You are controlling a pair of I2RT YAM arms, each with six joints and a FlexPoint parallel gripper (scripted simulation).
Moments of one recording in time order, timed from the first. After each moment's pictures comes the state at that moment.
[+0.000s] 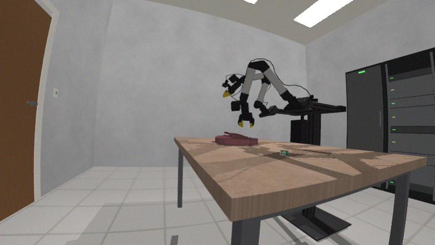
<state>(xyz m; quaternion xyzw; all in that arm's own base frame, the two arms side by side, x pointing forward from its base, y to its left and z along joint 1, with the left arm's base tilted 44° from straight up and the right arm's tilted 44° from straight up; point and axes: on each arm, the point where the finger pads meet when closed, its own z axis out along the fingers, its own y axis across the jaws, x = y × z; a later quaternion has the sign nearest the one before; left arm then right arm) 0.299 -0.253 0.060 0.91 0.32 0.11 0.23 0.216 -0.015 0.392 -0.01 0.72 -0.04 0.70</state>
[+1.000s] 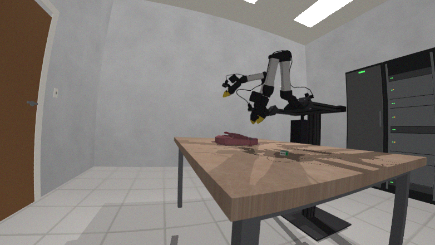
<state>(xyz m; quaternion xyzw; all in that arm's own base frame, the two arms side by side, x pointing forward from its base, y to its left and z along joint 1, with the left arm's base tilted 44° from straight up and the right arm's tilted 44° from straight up) 0.269 -0.143 0.077 0.54 0.71 0.05 0.45 0.216 -0.015 0.392 -0.01 0.72 -0.04 0.70</state>
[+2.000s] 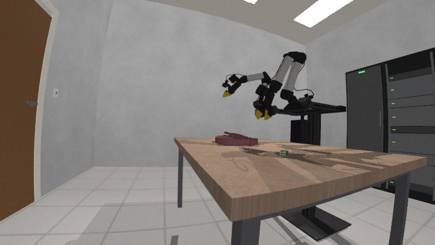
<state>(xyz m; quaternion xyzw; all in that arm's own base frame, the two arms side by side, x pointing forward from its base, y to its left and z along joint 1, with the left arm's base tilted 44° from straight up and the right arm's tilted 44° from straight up) 0.266 -0.032 0.115 -0.13 0.82 -0.04 0.55 0.216 -0.015 0.392 -0.01 0.72 -0.04 0.70</state>
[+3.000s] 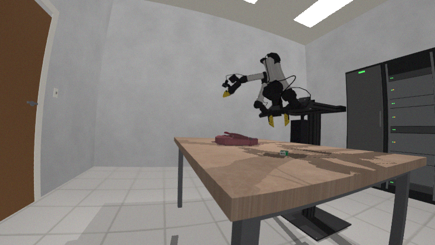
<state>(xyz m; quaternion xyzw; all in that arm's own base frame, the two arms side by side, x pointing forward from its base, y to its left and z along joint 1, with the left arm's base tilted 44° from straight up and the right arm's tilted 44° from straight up) 0.297 0.152 0.094 -0.42 0.78 -0.01 0.46 0.216 -0.015 0.392 -0.01 0.72 -0.04 0.70</state>
